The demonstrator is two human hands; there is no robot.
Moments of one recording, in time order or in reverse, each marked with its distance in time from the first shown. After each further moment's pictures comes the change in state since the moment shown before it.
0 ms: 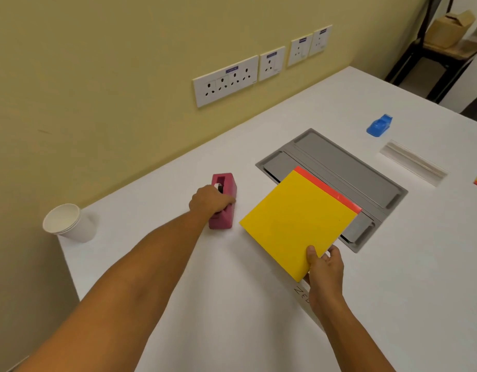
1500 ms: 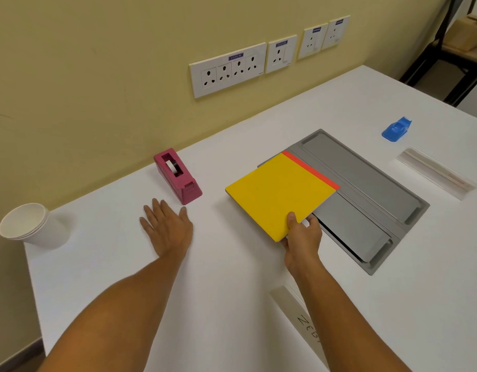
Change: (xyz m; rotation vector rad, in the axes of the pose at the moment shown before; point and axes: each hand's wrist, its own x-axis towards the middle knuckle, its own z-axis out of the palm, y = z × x) left_hand 0.040 -0.108 0.072 0.120 0.529 -0.129; right_hand 0.099 -0.003 0.093 0.113 -0.044 0.004
